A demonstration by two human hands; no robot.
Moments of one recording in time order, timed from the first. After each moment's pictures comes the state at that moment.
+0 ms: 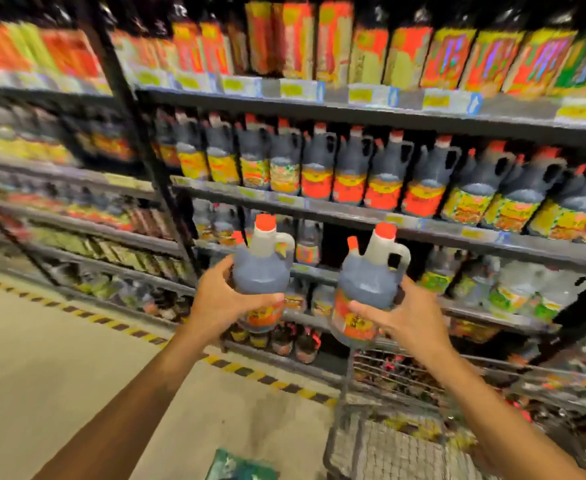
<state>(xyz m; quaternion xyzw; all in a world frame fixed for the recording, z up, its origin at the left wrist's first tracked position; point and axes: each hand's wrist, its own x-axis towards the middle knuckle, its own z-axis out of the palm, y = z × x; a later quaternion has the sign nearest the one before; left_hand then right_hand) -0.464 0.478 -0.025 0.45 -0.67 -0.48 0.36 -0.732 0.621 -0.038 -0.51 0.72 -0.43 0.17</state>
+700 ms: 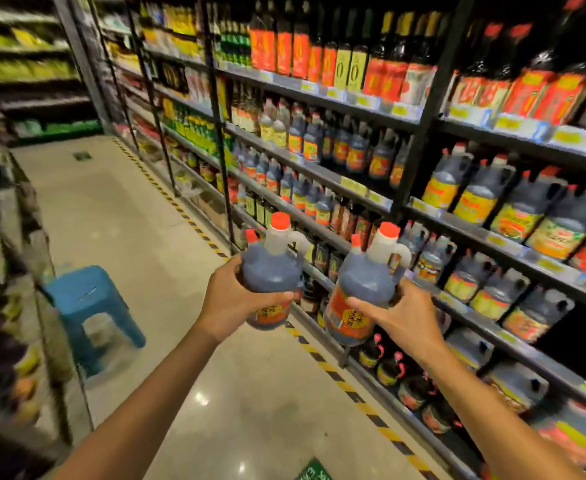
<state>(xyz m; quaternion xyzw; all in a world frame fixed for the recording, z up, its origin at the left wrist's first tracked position) -0.034 0.483 -0.011 0.57 -0.52 -0.35 0.53 -0.322 0.459 -0.021 -0.67 0.55 -0.41 0.30</state>
